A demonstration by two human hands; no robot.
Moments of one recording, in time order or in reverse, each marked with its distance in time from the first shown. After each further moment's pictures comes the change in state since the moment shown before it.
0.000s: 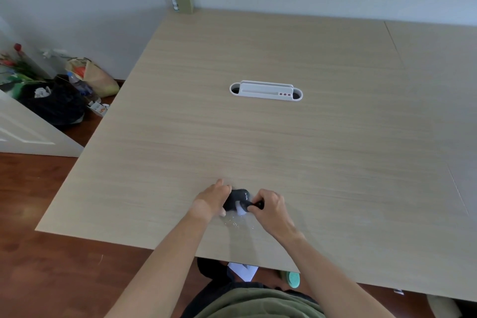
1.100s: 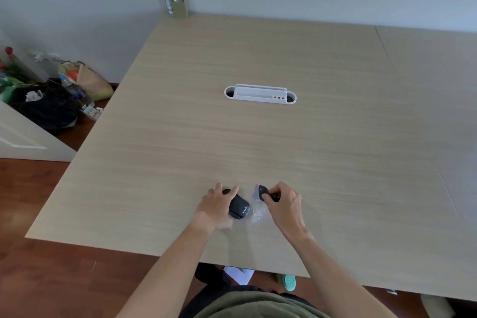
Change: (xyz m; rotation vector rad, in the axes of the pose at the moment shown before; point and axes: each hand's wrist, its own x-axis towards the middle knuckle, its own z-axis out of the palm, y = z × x) left_hand -0.013 0.023 0.010 -0.067 0.078 -0.004; right_hand 0.000 0.007 -0.034 0.074 0.265 0.081
